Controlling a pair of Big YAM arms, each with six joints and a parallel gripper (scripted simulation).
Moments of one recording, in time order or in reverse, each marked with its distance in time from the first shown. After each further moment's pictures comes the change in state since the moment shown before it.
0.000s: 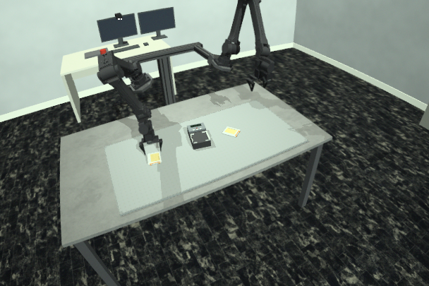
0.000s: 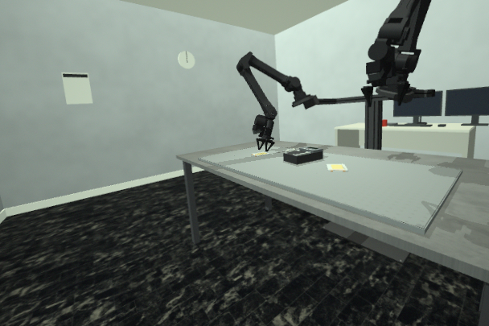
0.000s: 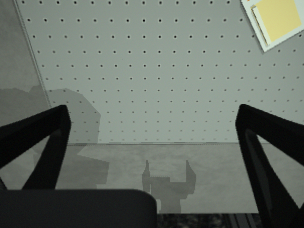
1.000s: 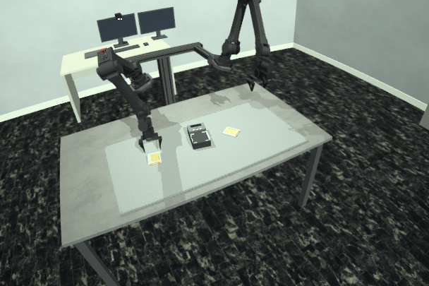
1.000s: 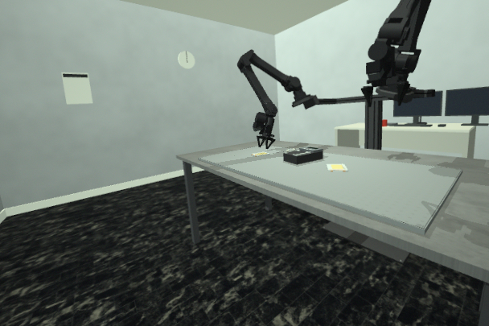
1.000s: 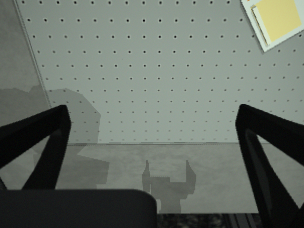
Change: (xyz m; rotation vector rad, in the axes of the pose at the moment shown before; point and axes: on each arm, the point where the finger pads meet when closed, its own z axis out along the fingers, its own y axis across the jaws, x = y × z) left arm 0.000 0.000 0.000 0.000 0.000 0.000; right arm -0.001 0.000 -0.017 0.000 -0.001 -0.001
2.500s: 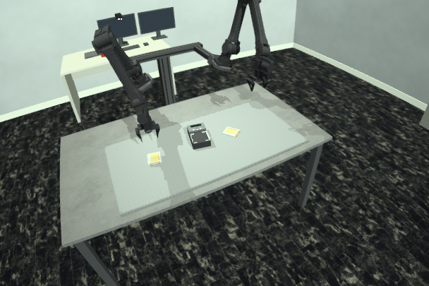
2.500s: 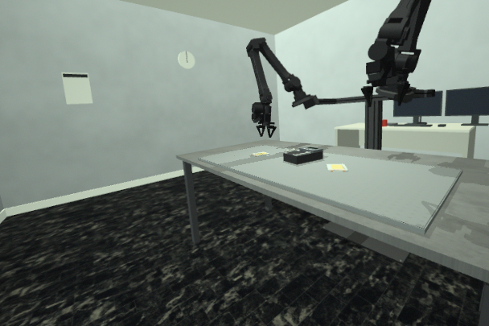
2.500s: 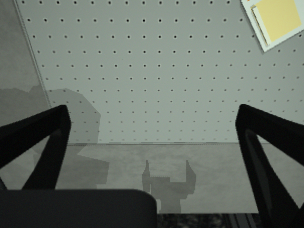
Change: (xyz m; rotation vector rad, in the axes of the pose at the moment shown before) left arm 0.000 0.000 0.000 0.000 0.000 0.000; right arm -0.004 -0.002 -0.075 -0.018 0.231 -0.104
